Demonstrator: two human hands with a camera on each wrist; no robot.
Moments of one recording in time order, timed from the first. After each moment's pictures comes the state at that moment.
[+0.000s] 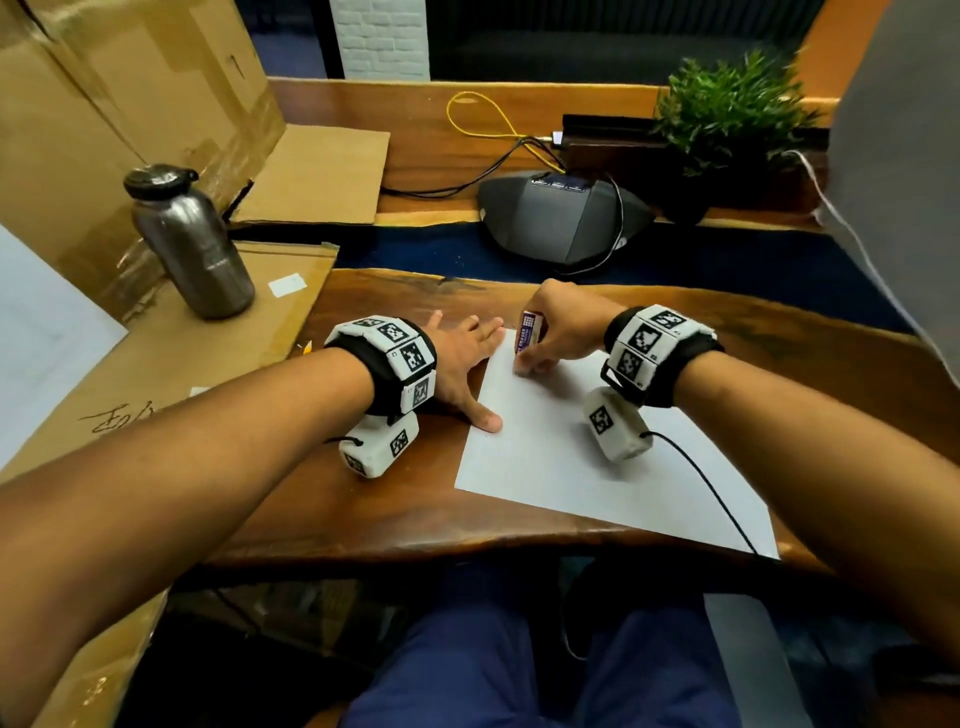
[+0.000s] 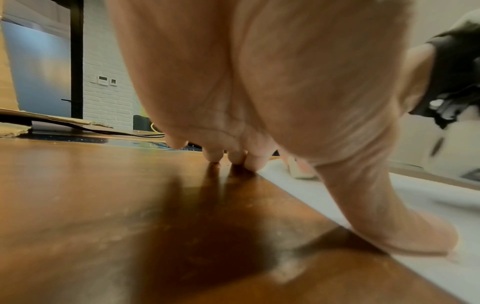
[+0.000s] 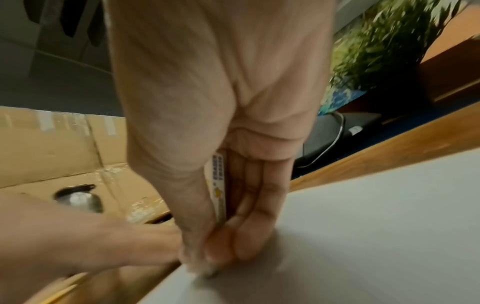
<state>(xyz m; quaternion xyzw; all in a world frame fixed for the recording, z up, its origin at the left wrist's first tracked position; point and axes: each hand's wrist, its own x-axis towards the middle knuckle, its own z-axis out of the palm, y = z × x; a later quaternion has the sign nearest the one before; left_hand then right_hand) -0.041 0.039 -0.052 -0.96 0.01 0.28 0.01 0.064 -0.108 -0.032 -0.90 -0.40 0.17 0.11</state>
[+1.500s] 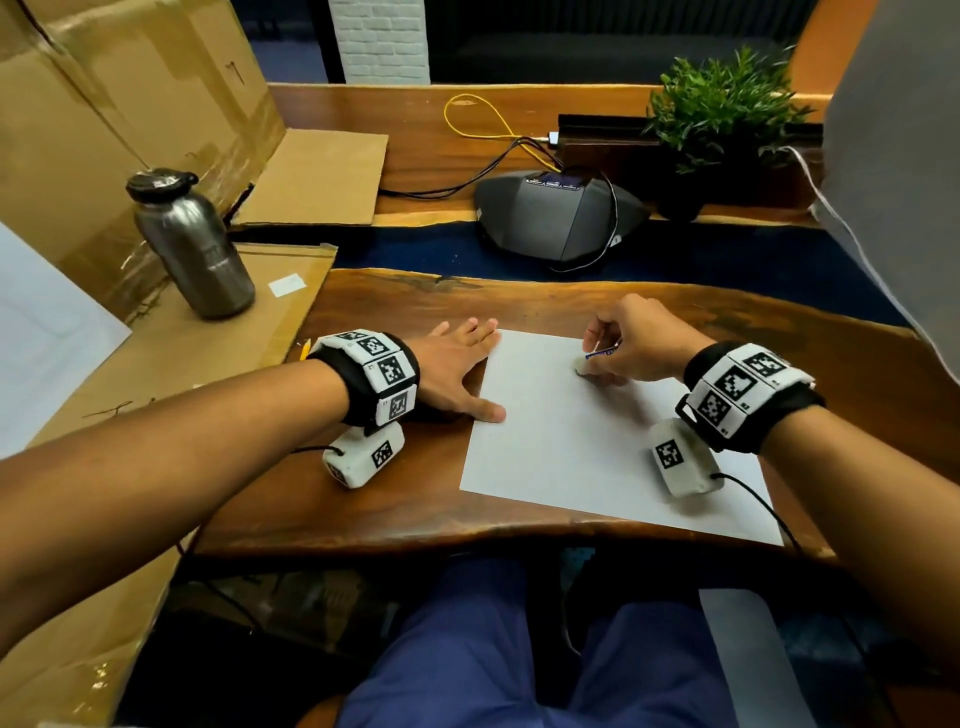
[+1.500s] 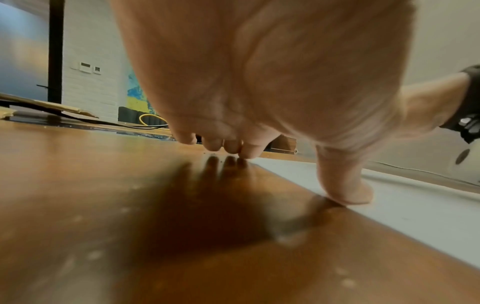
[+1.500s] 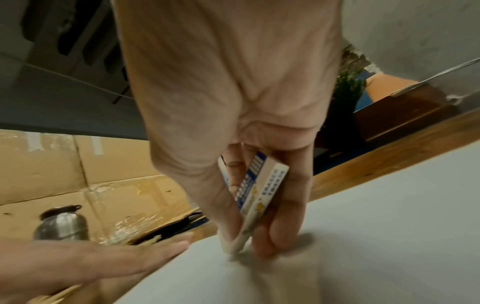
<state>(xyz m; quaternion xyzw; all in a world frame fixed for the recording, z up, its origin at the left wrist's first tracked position) -0.057 0.034 -0.055 -0.97 0.02 0.25 -0.02 0.067 -0.189 -0.041 -0.90 -0.35 0.13 0.20</state>
